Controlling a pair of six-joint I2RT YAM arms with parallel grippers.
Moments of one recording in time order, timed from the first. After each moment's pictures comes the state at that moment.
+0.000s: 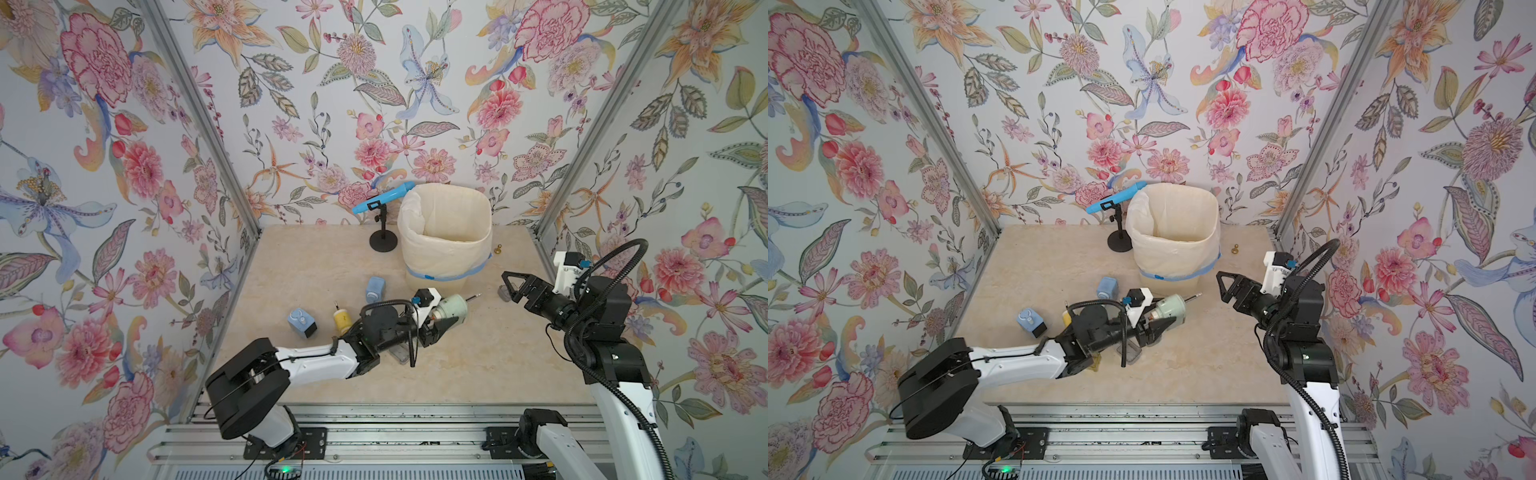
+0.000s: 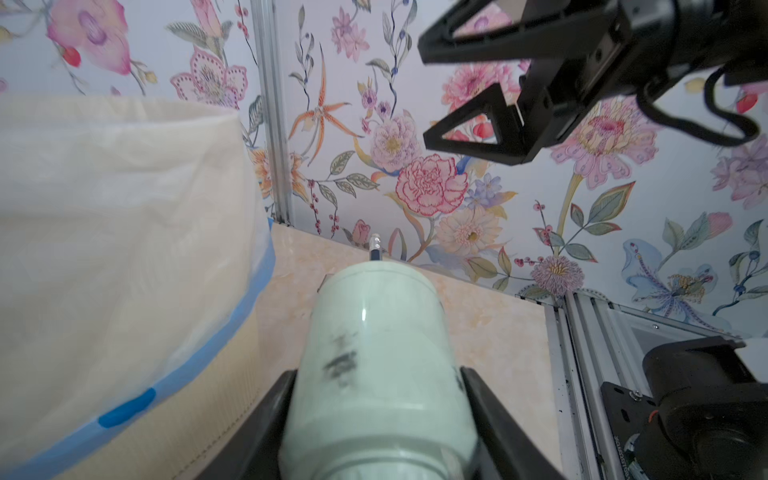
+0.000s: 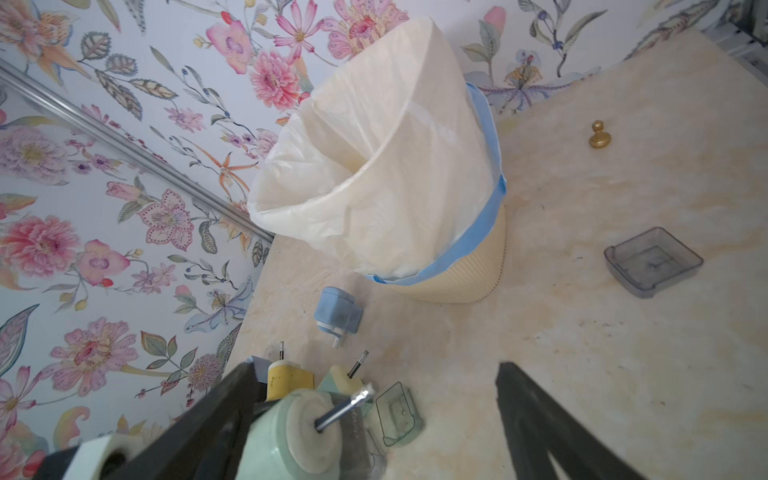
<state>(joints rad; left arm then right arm) -0.93 1.45 0.76 0.73 0.23 -0.06 -0.02 0.76 0.99 -0.55 -0.48 0.49</state>
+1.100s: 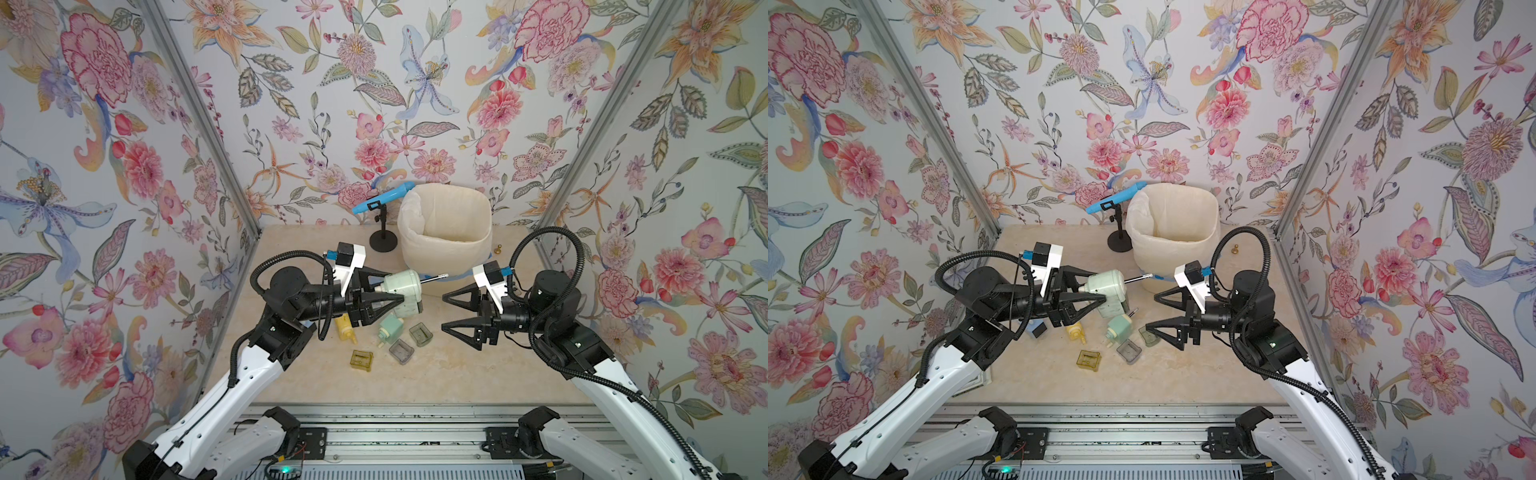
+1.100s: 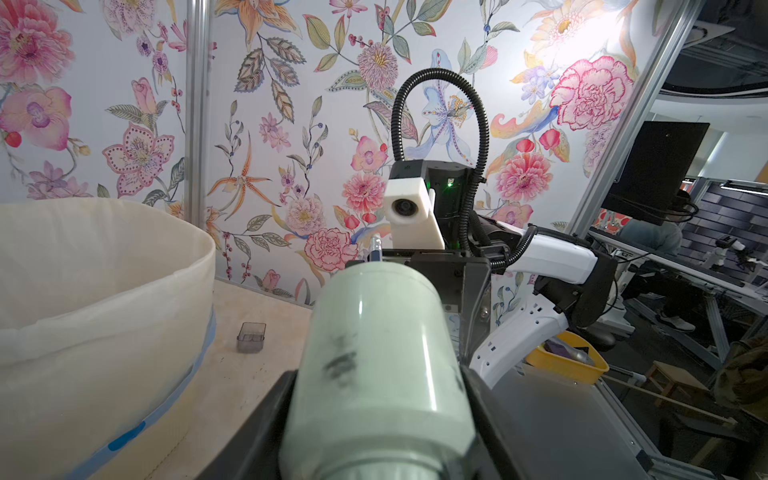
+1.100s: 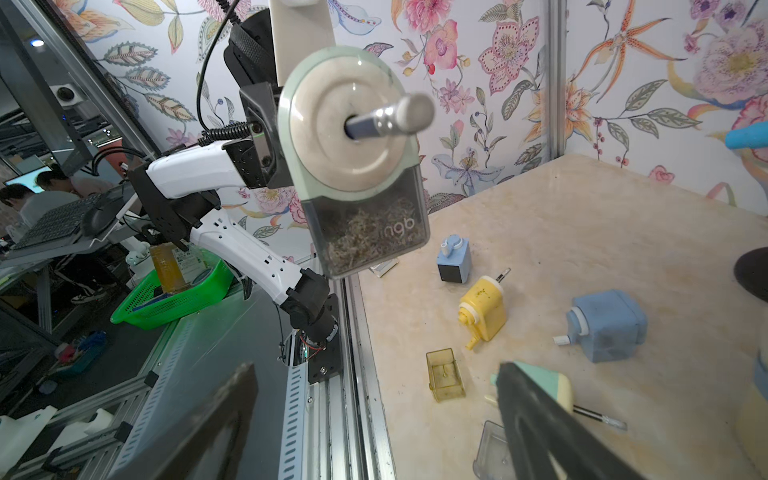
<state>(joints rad) -0.55 0.99 0.95 0.26 0.89 -0.42 0.50 0.88 0.94 -0.24 -0.94 0.15</state>
